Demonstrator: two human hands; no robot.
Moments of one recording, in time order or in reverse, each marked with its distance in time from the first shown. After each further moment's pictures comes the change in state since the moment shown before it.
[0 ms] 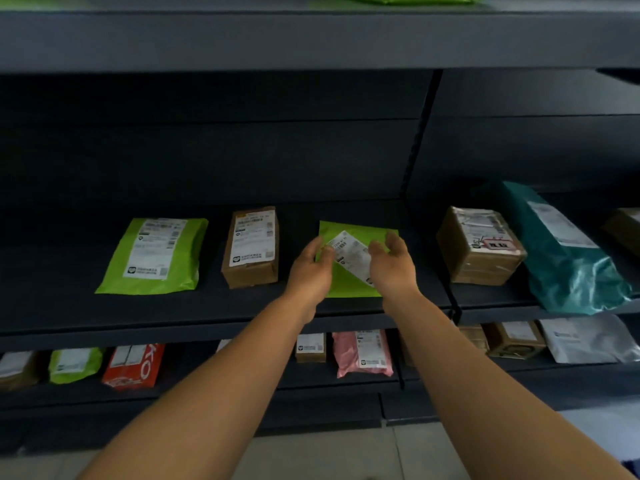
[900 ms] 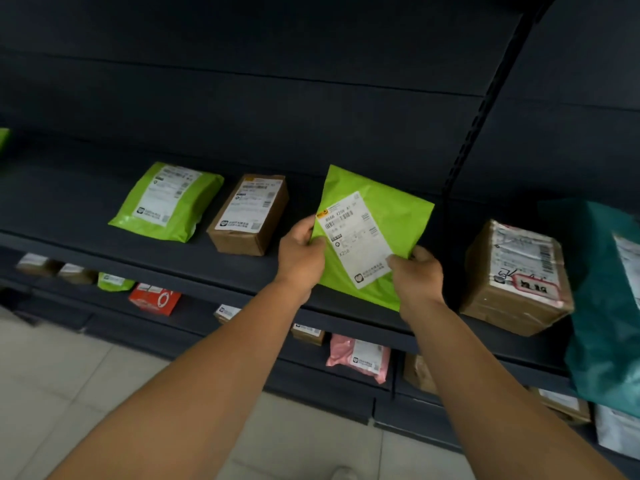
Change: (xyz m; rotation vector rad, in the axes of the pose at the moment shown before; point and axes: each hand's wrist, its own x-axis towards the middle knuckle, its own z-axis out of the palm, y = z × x) left_hand 0.047 -0.031 0.041 -0.128 0.410 0.099; right_hand 0.083 0.037 -0.033 -0.053 -0.134 0.028
